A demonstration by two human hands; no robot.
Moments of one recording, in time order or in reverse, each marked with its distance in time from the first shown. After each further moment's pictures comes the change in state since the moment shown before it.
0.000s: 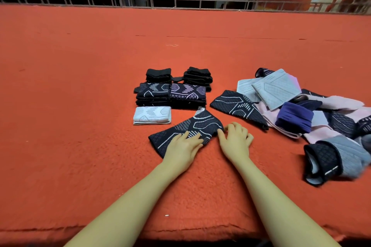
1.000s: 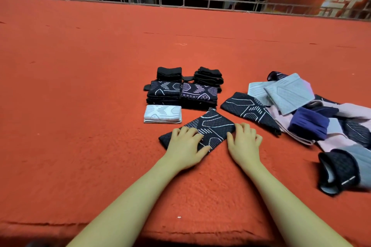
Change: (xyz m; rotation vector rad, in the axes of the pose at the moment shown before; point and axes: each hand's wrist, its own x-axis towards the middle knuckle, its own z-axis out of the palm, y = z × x) left_hand -0.005 -0.018 -0.016 0.158 0.075 -0.032; right_hand -0.002 -0.007 0.002 -0.174 0.046 -0.090
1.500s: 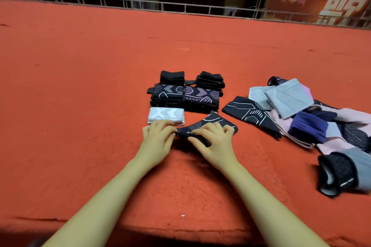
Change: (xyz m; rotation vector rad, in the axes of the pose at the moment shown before) left_hand -0.033 -0.074 -0.014 -0.243 0.382 -0.023; right_hand -0.027 -0.078 -0.021 0.442 0.289 -0.573
